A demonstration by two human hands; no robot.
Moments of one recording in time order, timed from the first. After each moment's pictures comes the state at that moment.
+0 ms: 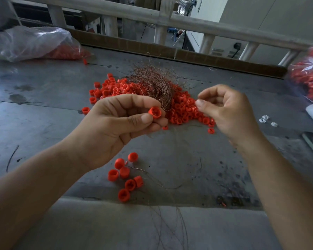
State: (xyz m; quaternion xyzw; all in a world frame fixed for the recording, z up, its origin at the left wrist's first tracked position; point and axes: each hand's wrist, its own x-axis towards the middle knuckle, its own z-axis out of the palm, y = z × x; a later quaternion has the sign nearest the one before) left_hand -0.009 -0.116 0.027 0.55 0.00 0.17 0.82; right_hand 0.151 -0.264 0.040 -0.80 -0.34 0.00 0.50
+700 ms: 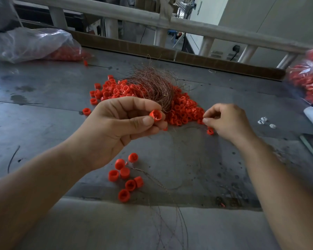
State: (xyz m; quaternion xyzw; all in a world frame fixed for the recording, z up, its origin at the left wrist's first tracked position) left_hand -0.011 -0.113 0.027 0.57 0.00 0.16 0.81; right_hand 0.192 -0.270 0.012 -0.91 -0.30 -0.04 0.29
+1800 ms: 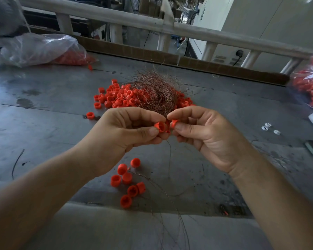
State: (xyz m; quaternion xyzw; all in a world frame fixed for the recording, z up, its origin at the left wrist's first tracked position) left_hand -0.009 -0.118 0.027 0.63 0.04 0.16 0.76; right_hand 0.111 -0.252 0.043 -0.58 -0.36 0.36 0.63
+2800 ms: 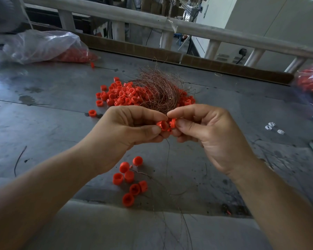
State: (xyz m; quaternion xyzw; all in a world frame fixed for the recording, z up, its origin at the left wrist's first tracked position) left_hand -0.008 -0.117 0.028 0.64 0.07 0.17 0.75; right_hand 0.104 -0.252 0.043 -0.62 -0.43 0.23 0.61
